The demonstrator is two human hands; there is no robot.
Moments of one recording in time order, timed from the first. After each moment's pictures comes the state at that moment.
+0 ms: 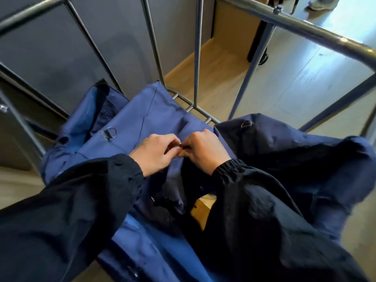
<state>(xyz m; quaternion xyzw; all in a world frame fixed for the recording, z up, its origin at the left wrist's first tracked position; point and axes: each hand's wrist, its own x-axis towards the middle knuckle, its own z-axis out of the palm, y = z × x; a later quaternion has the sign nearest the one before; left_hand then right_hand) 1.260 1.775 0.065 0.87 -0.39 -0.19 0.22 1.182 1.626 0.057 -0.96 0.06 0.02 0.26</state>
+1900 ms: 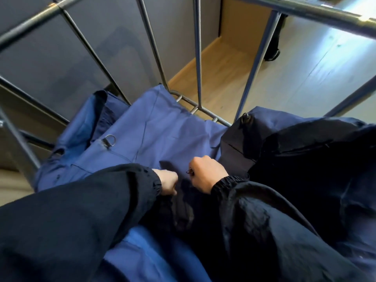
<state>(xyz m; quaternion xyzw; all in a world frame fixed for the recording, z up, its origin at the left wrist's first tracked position) 1.252 1.767 0.013 0.80 -0.33 -0.46 -0.19 1.171 1.650 0.016 -0.94 0.12 0.18 0.25</state>
